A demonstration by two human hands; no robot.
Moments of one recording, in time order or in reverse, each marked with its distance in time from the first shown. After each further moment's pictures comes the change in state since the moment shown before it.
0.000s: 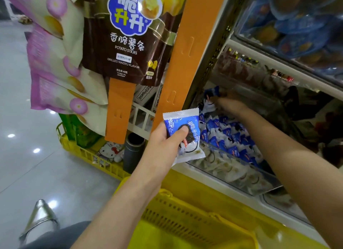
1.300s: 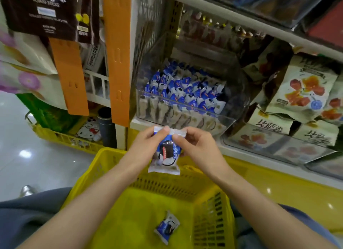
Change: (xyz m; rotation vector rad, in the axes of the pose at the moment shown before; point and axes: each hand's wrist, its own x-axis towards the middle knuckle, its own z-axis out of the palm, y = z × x) left_hand -0.046 -0.071 0.038 0.267 -0.119 -0.155; right_hand -0.241 0.084 0.045 0.244 0.003 -0.173
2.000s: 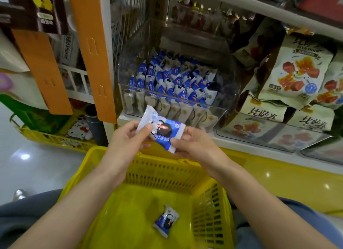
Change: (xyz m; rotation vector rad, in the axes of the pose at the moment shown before) left_hand 0.006 -0.010 -0.002 -0.062 0.139 0.033; right_hand 0.004 0.016 -0.011 0.423 -0.143 0.358
